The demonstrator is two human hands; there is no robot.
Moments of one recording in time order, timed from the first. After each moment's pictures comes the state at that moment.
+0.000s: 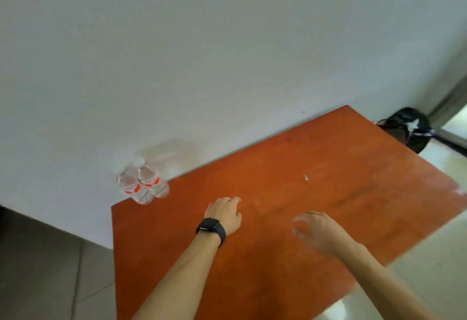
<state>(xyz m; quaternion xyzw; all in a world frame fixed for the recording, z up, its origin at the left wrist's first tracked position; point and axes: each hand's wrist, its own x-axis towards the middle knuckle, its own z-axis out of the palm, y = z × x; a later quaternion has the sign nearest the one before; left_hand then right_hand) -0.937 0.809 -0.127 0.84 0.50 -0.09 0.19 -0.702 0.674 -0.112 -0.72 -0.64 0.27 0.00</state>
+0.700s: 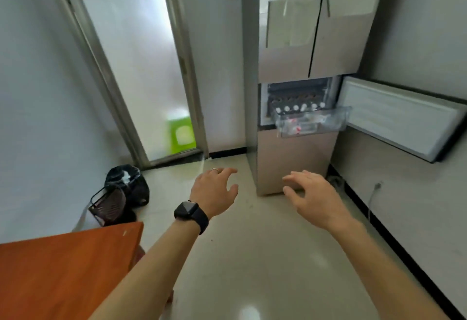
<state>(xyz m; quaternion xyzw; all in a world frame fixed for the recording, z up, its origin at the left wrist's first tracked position) -0.335 0.296 0.048 0.98 -0.13 0.04 0.14 -0.380 0.045 0.038 -0.97 -0.04 -0.08 0.24</state>
